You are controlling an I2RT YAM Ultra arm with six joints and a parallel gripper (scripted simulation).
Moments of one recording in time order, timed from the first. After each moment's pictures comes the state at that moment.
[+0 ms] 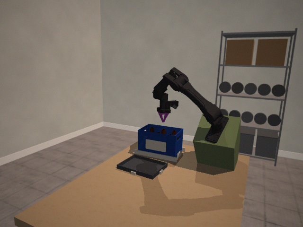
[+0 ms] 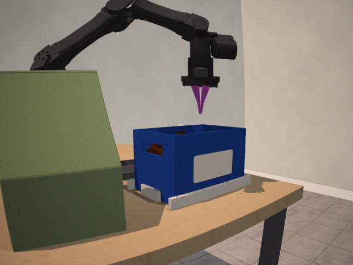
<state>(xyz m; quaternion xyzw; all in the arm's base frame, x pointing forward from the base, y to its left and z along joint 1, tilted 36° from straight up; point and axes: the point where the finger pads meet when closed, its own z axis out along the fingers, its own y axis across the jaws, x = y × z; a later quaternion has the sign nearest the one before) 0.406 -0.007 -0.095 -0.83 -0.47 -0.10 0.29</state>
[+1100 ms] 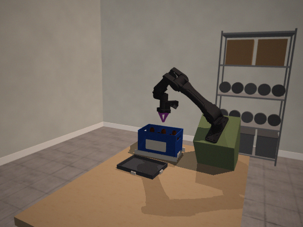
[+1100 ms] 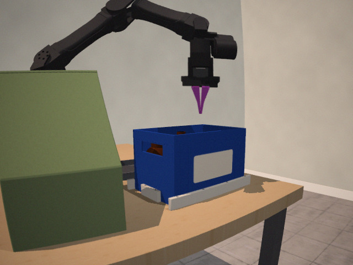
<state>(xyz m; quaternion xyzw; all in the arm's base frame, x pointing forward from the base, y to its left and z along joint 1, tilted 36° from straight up) 0.406 -0.007 -0.095 -0.83 -0.47 -0.10 0.29</state>
